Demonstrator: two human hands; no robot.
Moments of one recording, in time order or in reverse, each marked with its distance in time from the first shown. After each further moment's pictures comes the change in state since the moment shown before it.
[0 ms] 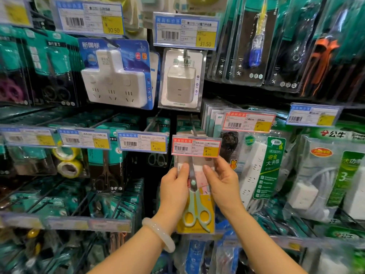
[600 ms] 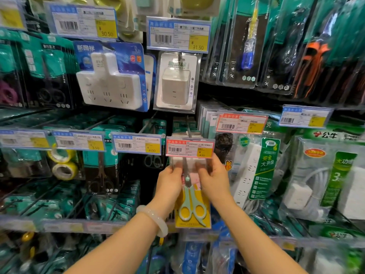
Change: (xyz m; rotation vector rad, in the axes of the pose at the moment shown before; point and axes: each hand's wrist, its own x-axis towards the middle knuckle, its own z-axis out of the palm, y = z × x) left_hand 0.028 -0.001 0.005 0.133 -0.028 -0.103; right_hand 0.013 -0.001 0.001 -0.315 -0.008 0.087
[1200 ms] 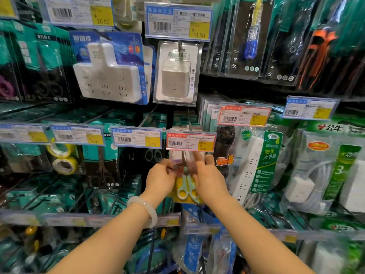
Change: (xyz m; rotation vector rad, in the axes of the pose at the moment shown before) left_hand 0.021 -0.015 -0.025 0.592 -0.001 0.257; right_hand -0.003 0.011 0.006 -0.943 -0.272 -0.034
